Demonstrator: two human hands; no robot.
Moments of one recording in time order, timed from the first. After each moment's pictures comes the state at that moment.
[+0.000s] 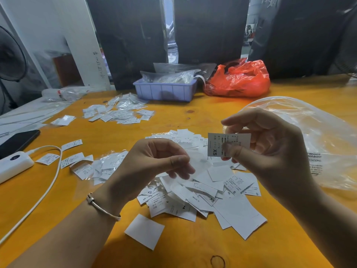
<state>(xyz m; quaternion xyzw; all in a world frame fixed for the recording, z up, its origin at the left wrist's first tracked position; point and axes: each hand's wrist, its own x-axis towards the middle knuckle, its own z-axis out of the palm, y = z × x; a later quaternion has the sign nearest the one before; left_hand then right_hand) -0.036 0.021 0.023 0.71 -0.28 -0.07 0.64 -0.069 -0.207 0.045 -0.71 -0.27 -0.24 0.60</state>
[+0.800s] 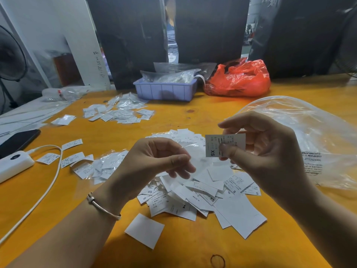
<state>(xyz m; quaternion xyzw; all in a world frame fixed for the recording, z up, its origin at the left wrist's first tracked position) -0.037 0.020 0.023 0.71 -0.27 -0.07 0.64 -0.068 -0.204 0.041 -0.73 -0.24 -0.23 0.59</state>
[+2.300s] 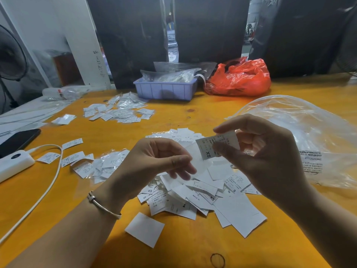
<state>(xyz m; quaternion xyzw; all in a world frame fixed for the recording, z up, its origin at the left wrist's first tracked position) -0.035 0.020 0.023 0.71 -0.27 -0.09 0.64 -0.070 -0.201 0.041 -0.76 -0.25 -0.26 0.54</state>
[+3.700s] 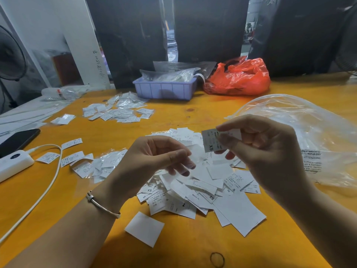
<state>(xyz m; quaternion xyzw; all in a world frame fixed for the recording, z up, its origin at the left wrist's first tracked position) -0.035 0.021 0.023 0.72 -0.27 -0.07 0.64 -0.063 -0.203 0.036 -0.70 -0.22 -0.23 0.64</state>
